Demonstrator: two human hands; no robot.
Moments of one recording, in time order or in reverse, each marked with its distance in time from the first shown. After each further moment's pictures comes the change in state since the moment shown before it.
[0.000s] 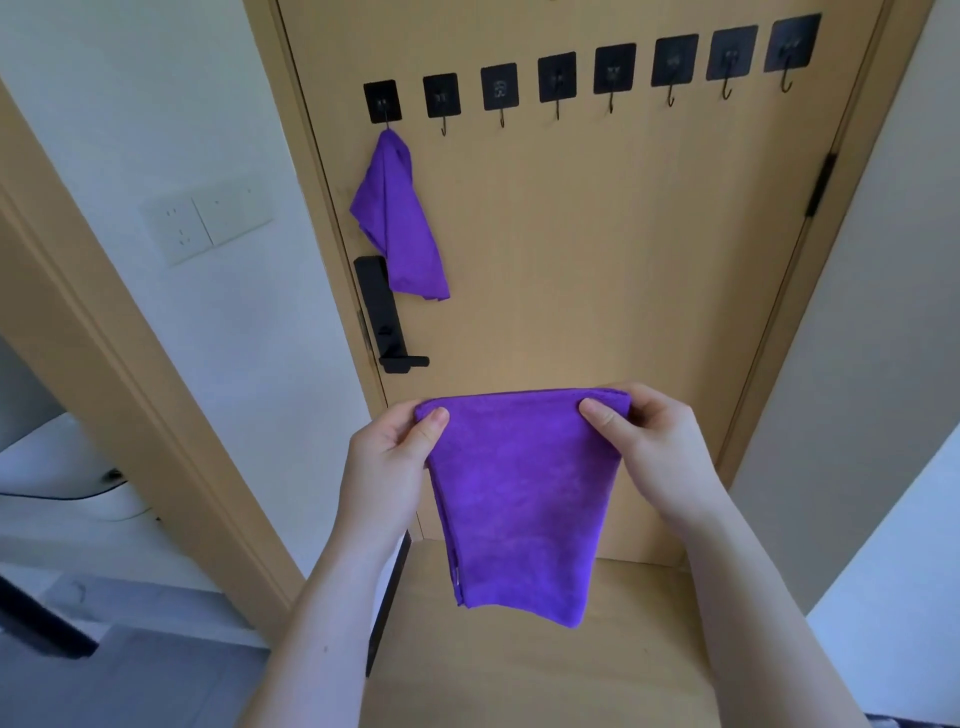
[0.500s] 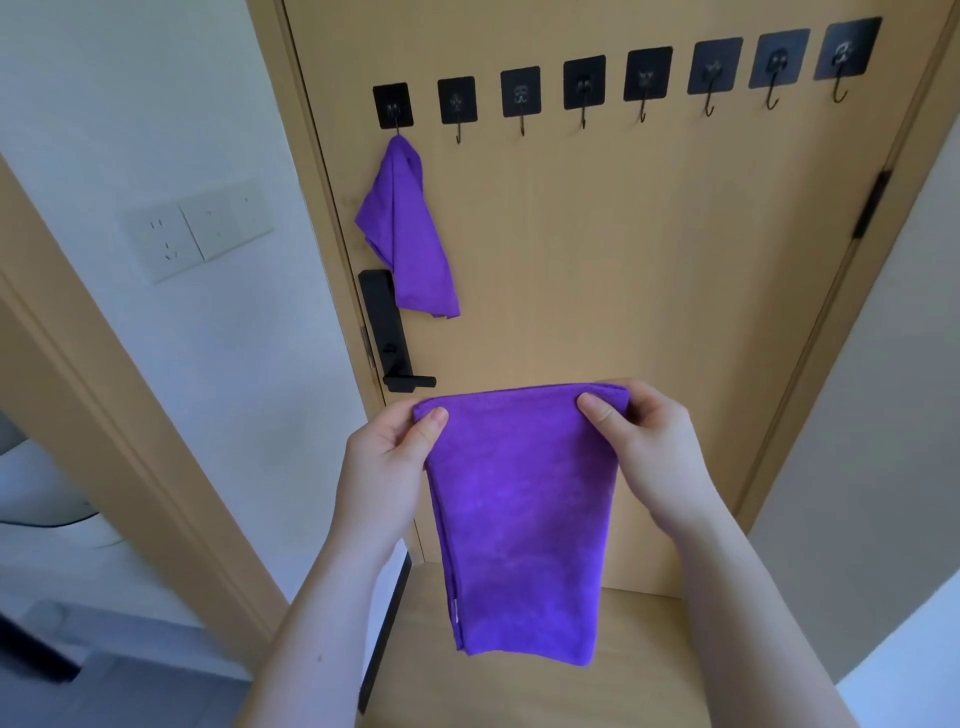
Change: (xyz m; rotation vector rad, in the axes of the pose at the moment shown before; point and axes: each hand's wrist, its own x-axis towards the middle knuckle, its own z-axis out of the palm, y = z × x) left_hand 0.075 -0.016 -0.004 0.004 0.024 0.026; right_hand 0.074 0.013 0.038 0.012 0.020 -0.011
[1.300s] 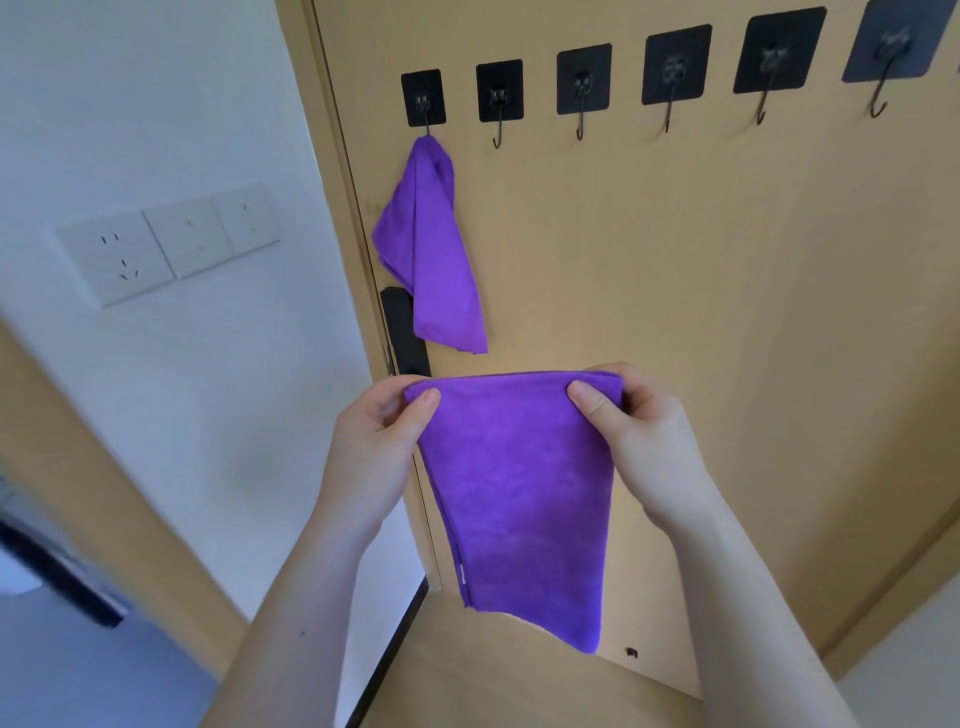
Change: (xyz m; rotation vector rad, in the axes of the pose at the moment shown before) left_hand 0.158 -0.015 0.072 0.057 0.240 -0.008; right_hand 0.202 0.029 0.010 0.096 -0.239 0.015
